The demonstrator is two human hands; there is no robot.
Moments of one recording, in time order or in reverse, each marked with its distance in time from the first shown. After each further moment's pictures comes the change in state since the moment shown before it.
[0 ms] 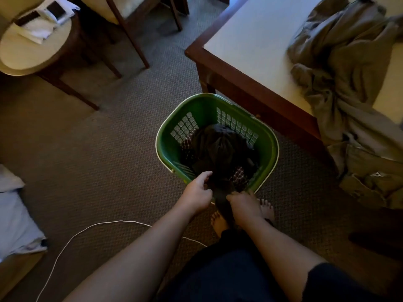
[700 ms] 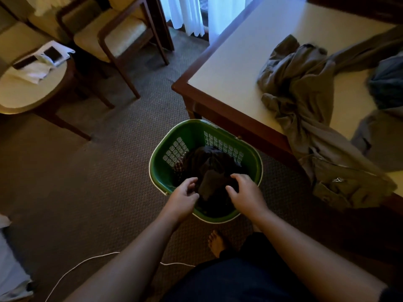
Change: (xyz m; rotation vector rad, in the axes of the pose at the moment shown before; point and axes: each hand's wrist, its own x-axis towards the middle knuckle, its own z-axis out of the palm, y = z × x) left_hand -0.021 0.032 -0.031 -0.122 0.034 0.132; right_hand -0.029 0.035 -0.090 0.788 0.408 0.165
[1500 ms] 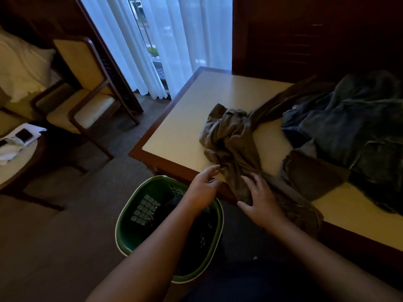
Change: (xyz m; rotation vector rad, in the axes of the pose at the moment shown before) left_hand 0.013 0.221 0.145 0.134 -0.175 0.411; right_hand 0.008 0.098 -0.180 -0.150 0.369 -0.096
